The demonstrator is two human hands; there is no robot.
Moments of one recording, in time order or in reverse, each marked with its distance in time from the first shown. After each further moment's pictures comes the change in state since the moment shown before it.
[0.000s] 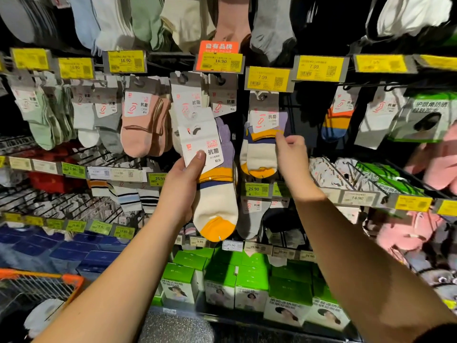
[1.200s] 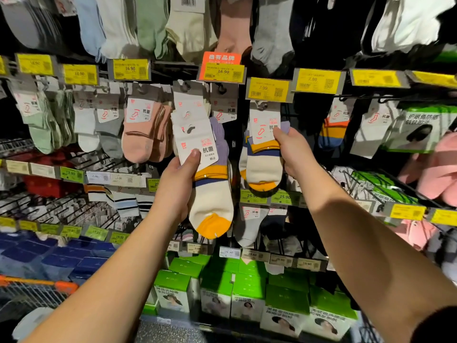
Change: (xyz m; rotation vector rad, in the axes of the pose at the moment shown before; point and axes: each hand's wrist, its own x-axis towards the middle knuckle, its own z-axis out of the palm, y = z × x) left_hand 0.012 0.010 -0.007 -0.004 0.017 0.054; right_hand 0.032 -0.026 0.000 0.276 -0.247 0.084
